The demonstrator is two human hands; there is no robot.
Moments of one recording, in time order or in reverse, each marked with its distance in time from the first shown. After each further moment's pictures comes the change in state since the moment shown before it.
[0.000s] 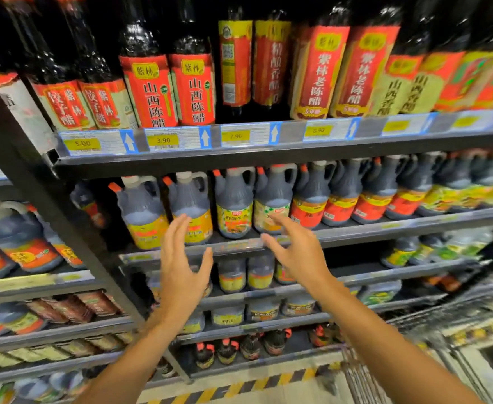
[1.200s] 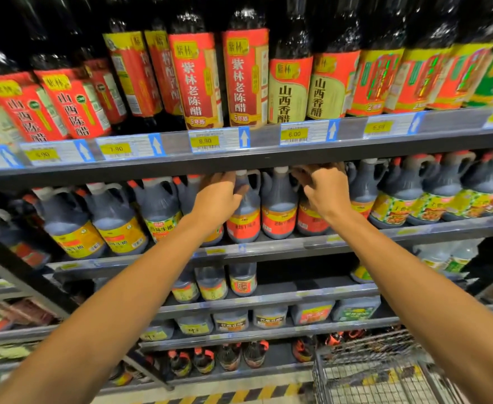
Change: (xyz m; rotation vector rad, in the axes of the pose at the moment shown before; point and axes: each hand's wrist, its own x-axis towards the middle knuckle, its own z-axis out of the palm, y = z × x) left_hand 0.131 0.180 0.183 0.447 -0.449 0.000; right_hand 0.117 0.147 -0.189 -0.419 0.148 -0.072
